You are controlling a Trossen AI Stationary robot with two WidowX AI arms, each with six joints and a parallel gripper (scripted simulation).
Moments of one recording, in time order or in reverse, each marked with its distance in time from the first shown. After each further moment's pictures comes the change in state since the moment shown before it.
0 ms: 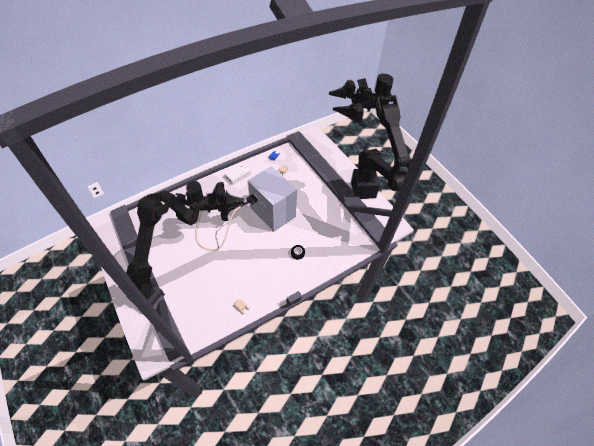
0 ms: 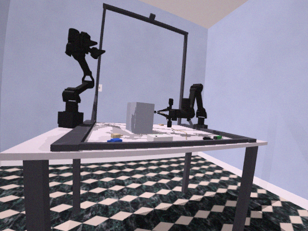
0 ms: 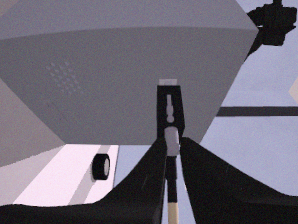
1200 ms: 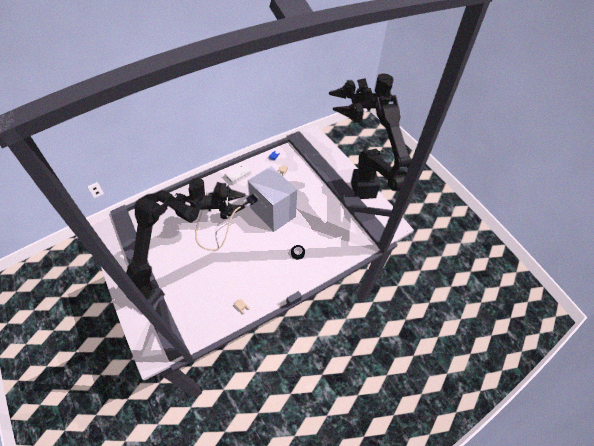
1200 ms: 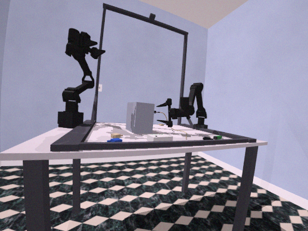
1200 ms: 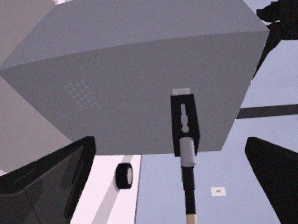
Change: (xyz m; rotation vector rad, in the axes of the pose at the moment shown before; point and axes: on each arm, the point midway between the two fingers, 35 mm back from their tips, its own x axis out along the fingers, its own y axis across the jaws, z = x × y) left arm 0.003 0.005 0.004 0.106 -0.036 0.097; right arm 0.000 0.000 0.000 0.000 0.000 0.000
